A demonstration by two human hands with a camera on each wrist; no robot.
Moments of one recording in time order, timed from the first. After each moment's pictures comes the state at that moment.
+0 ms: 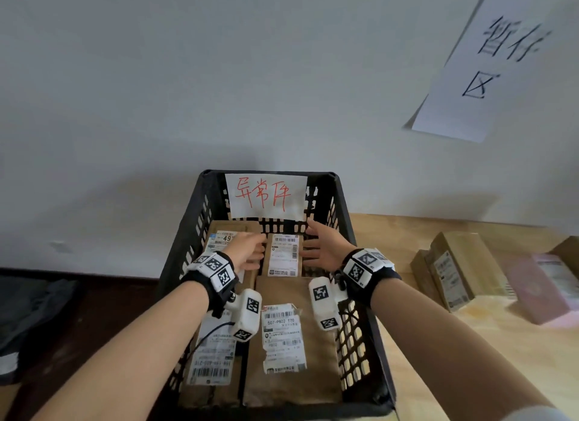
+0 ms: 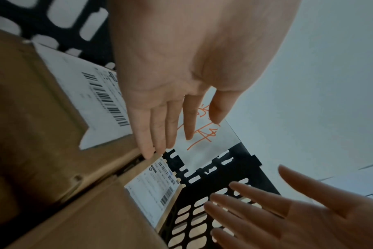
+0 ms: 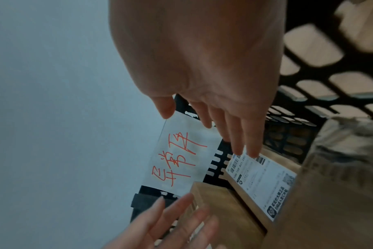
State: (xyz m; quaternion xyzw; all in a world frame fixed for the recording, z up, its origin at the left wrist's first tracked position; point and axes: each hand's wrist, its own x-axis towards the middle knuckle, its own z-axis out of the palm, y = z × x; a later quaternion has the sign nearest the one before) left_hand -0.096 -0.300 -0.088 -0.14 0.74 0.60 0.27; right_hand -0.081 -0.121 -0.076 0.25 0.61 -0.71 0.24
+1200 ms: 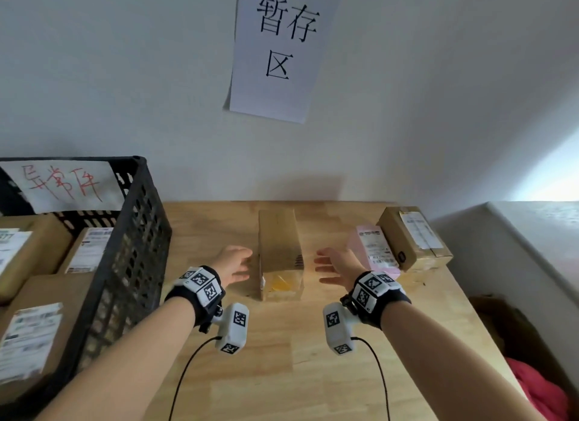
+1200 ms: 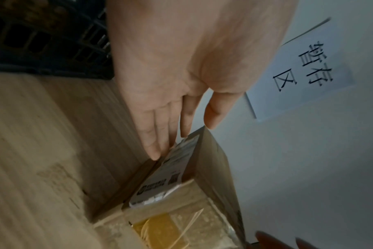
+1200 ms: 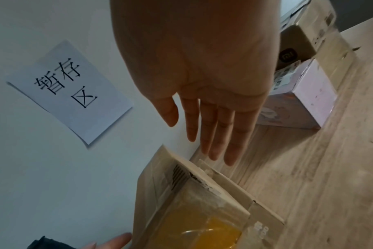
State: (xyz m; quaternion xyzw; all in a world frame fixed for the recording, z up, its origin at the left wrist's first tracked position) left_hand 0.005 0.088 -0.127 -0.12 0.71 0.61 0.32; right_hand 0.073 0.308 -0.111 0.36 0.68 -0.63 0.12
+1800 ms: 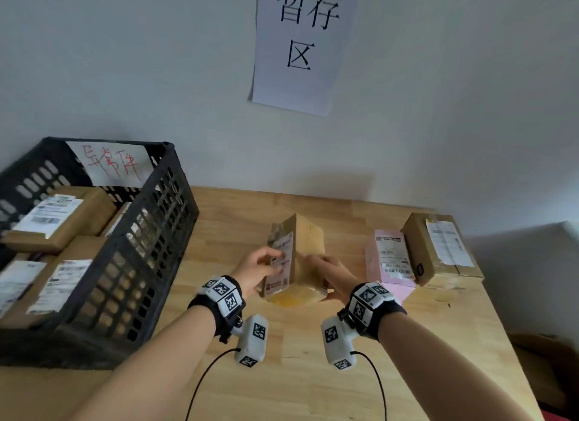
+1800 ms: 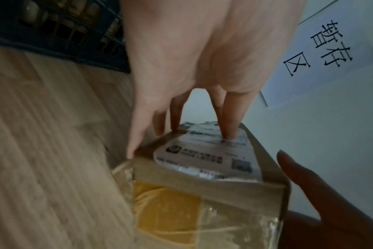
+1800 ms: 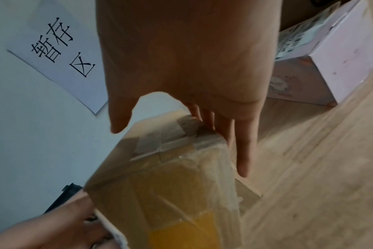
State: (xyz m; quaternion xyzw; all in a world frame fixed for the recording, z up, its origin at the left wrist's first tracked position) left_hand 0.064 0.149 -0.128 -0.11 0.74 0.59 0.29; right_hand 0.076 0.339 -0.147 0.24 0.71 -0.60 0.28
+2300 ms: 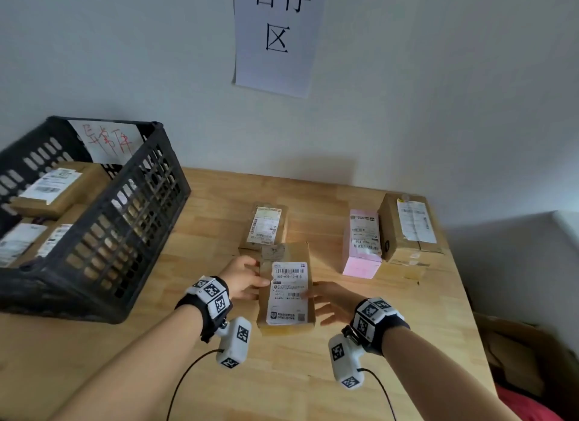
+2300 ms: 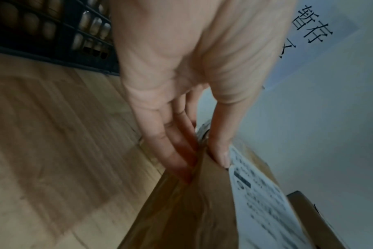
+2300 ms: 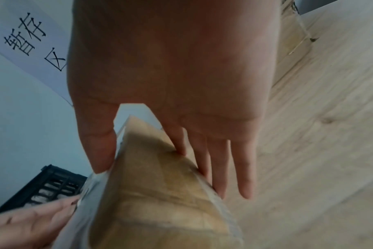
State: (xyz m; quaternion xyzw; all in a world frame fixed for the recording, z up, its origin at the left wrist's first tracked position) left_hand 0.140 0.206 -0.141 -0.20 0.77 0.53 0.29; right_hand 0.165 0.417 -0.168 0.15 0.70 -0.53 0.45
